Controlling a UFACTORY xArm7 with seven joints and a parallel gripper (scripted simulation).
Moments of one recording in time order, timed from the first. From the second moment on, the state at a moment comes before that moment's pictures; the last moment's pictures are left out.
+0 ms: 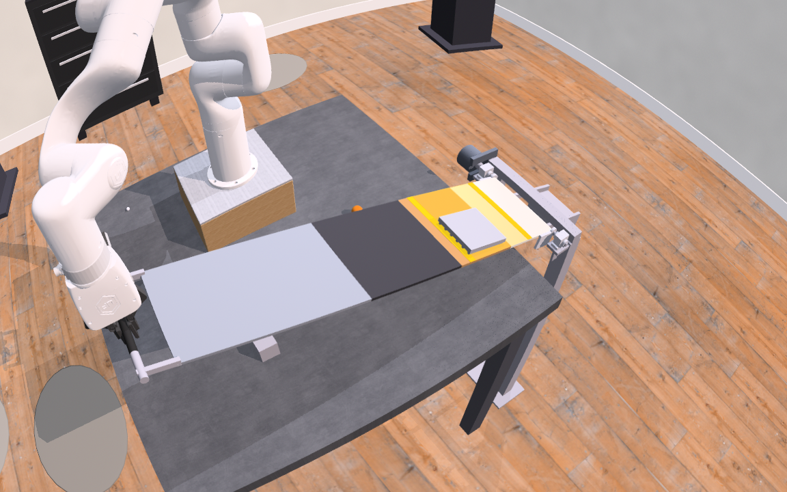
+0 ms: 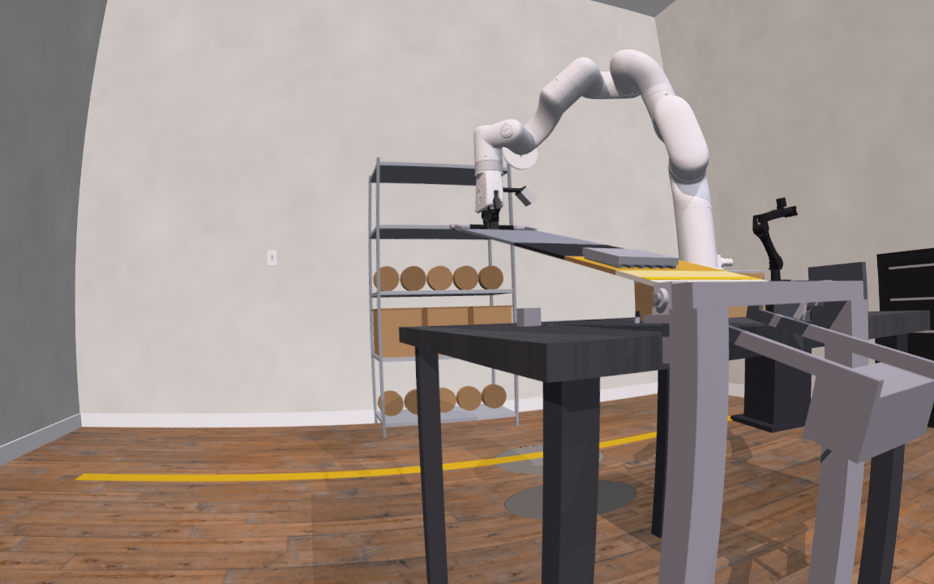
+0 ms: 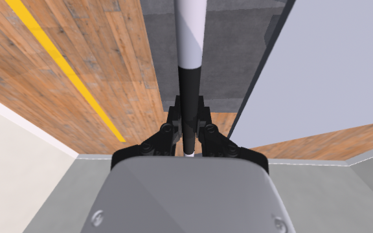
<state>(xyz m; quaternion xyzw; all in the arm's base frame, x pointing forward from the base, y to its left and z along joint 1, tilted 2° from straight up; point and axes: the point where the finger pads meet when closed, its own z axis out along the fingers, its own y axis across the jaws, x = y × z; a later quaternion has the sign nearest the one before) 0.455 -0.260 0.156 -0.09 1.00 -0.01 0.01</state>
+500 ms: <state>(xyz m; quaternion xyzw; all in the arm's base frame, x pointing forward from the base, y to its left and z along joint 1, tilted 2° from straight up) 0.456 -0.265 0.137 -0.09 1.00 -0.01 0.01</state>
